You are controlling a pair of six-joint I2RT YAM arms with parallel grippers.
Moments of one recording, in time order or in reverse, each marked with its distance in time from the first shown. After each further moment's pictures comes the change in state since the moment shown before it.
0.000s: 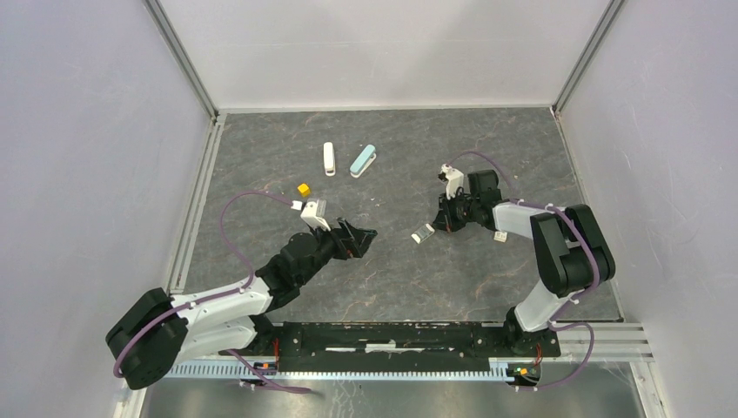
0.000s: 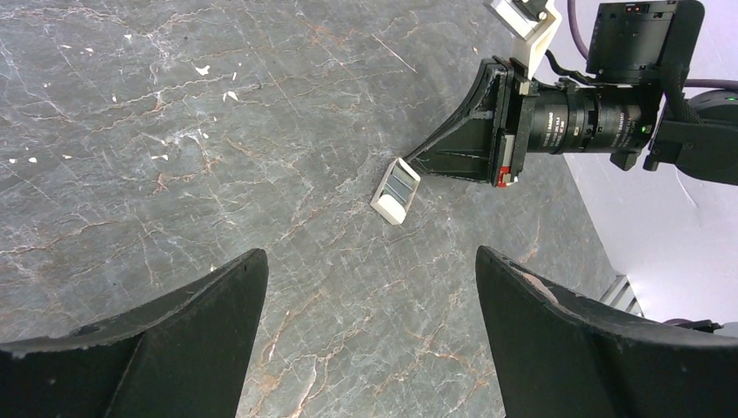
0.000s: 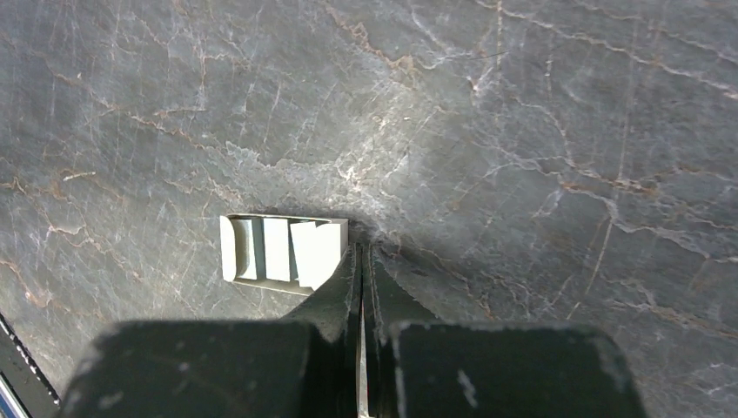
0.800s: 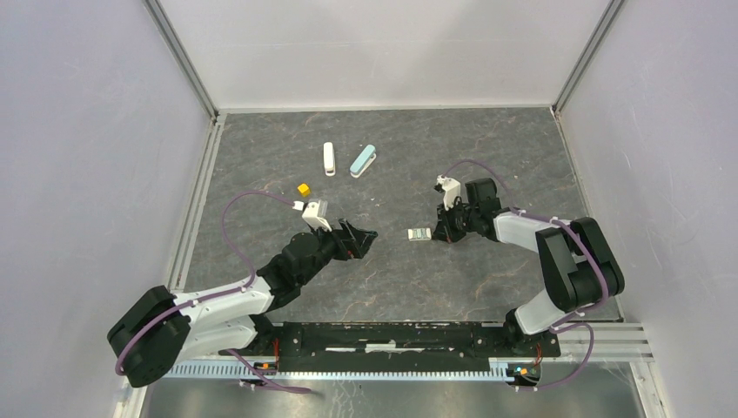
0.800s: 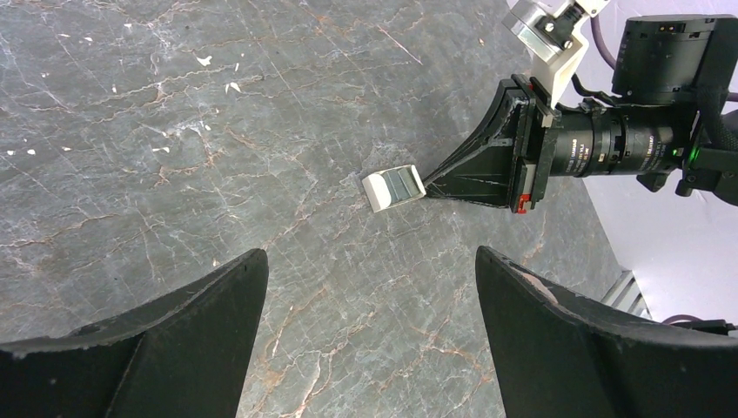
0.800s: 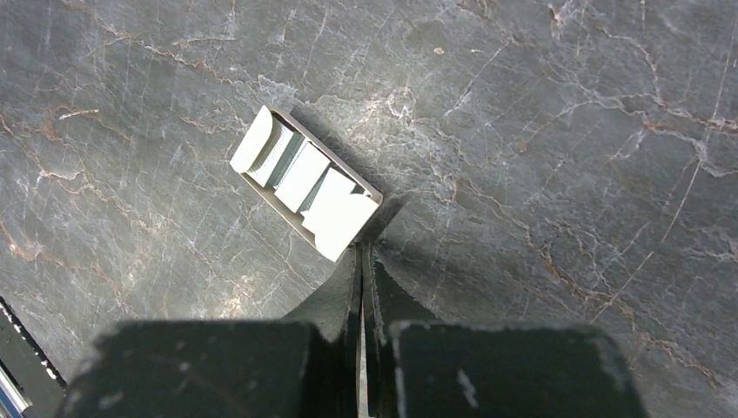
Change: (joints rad) left arm 0.000 0.019 0.000 0.001 0.006 0.000; right arm 0.051 -0.098 -0.079 -0.045 0.033 -0.050
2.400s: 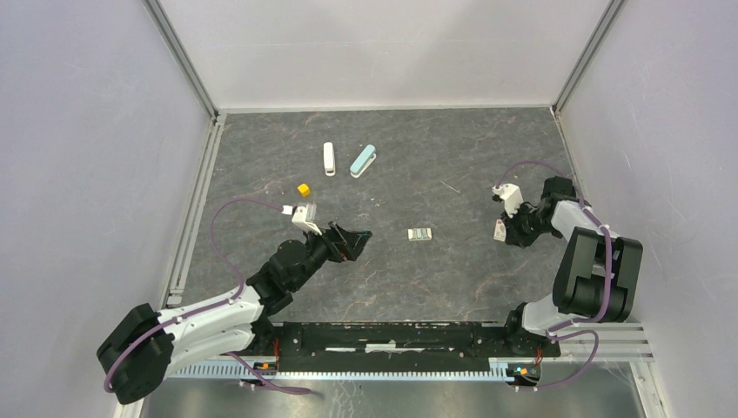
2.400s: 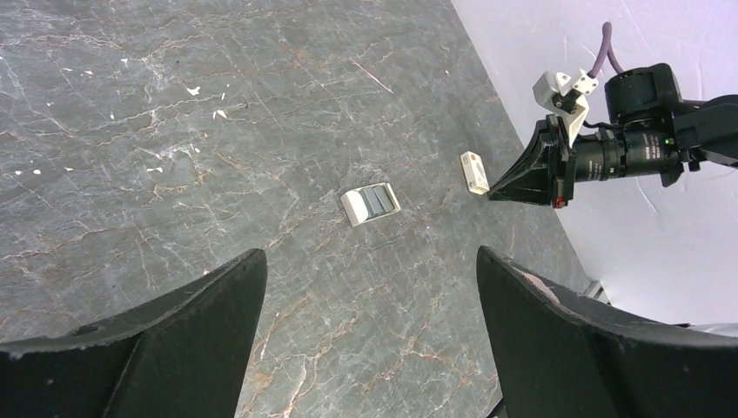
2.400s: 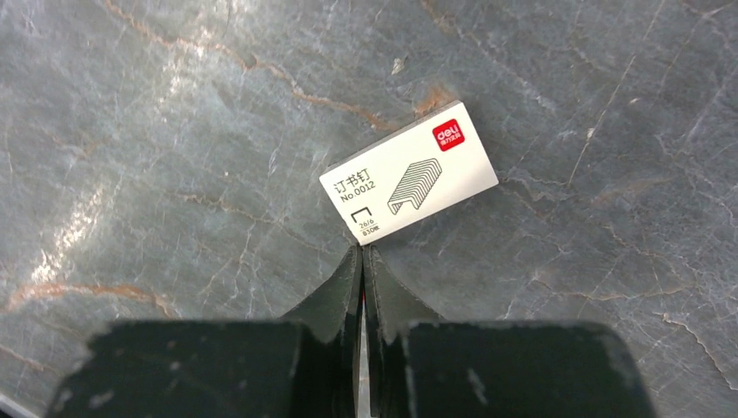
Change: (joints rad) left arm 0.000 -0.146 -0.060 0.014 -0.008 0.001; right arm -0.578 -0.068 0.126 -0.597 0.058 -0.867
